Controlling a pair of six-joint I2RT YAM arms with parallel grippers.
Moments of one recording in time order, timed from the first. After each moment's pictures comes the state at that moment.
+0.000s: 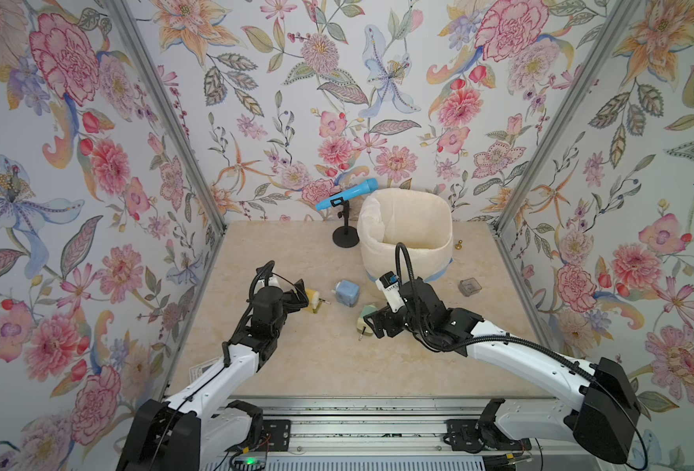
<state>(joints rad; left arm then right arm) -0.34 1.11 0.50 0.21 -0.22 -0.43 0.84 1.31 0.96 -0.35 -0.01 0.28</state>
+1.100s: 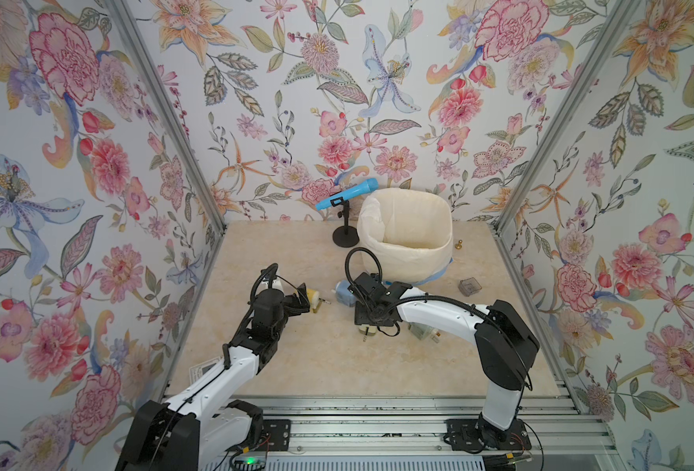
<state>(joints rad) -0.35 1.09 0.48 0.21 -0.23 -0.36 0.89 1.86 1.37 -0.71 0.21 0.83</state>
